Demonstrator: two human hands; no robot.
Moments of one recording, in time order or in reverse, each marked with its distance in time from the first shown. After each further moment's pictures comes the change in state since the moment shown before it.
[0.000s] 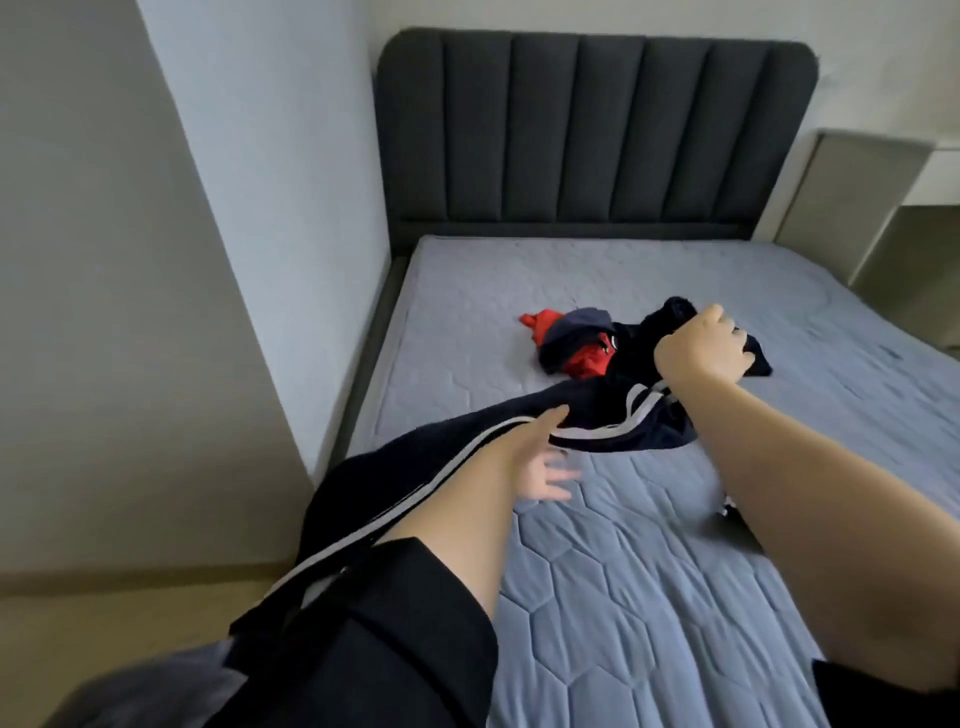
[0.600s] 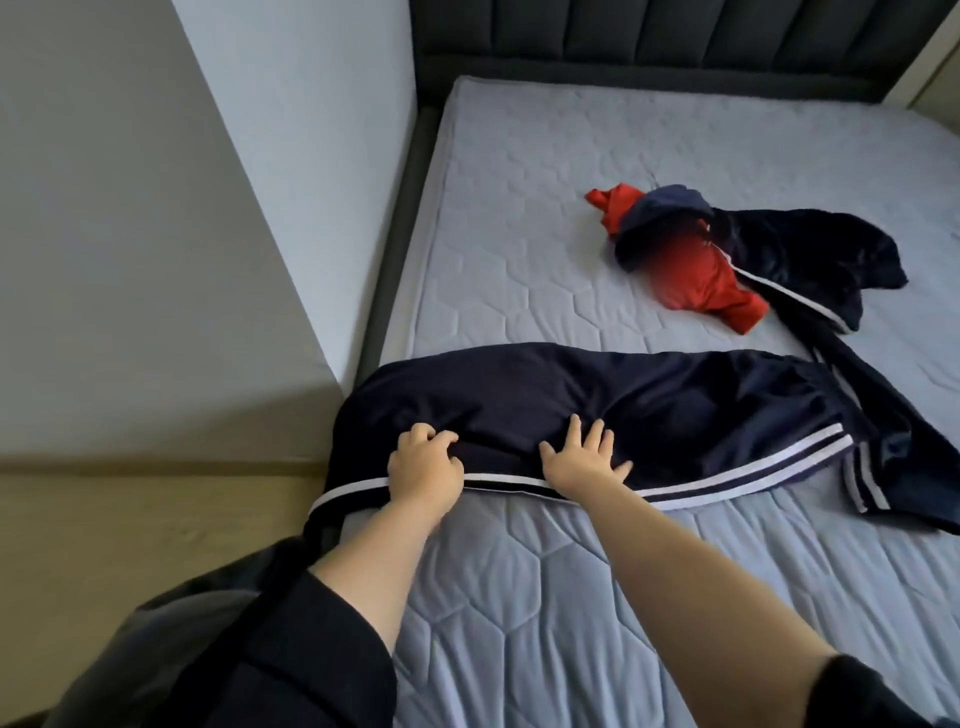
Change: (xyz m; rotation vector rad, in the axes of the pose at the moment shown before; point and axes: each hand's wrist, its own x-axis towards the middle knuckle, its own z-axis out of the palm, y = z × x) left_hand 0.046 -0.120 -0.227 1.252 0.796 0.172; right_hand -0.168 0.024 0.270 -0.338 -0.871 -0.099
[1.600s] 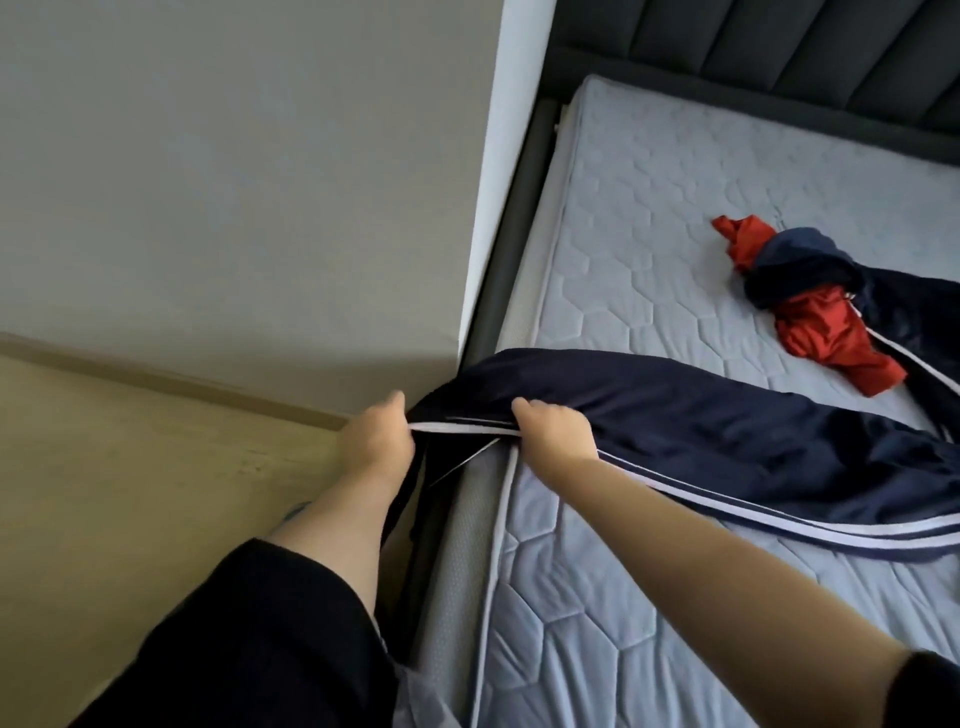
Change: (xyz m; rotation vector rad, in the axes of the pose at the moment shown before) left_hand 0.008 -0.162 -0.068 0.038 0.246 -0.230; right_hand -0.067 -0.161 0.033 -0.544 0.391 -0.792
